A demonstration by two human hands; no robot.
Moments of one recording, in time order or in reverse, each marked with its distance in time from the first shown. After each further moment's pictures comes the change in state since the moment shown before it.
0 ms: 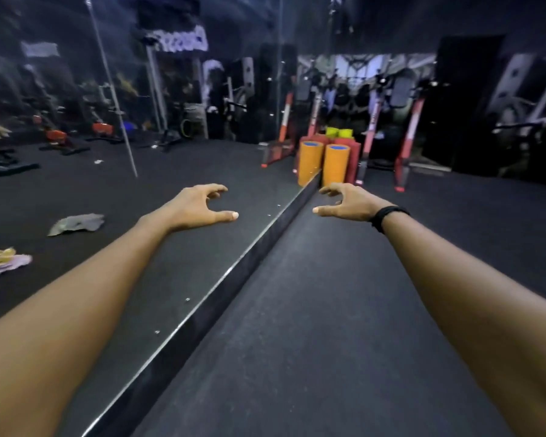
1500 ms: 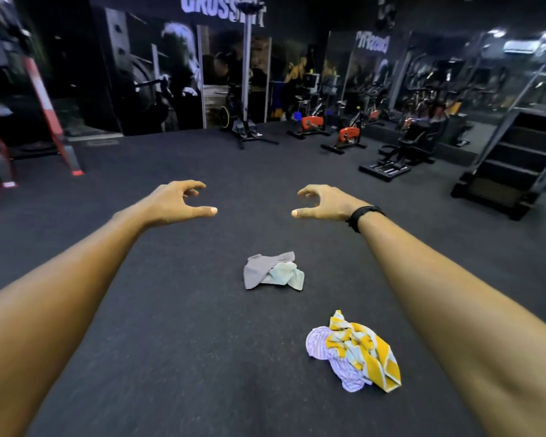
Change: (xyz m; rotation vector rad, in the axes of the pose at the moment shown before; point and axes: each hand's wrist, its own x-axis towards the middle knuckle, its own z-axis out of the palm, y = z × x) left_hand 0.145 0.569 0.451 -0.205 -0.648 0.869; right_hand -0.405 0.458 -0.236 -0.114 0.408 0.994
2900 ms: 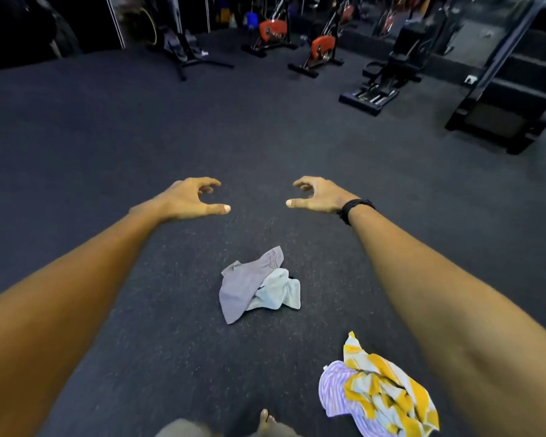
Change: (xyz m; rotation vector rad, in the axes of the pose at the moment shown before) left_hand 0.712 -0.113 0.158 -0.042 -0.426 0.008; right_hand 0.629 0.260 0.020 0.231 -0.110 0.321
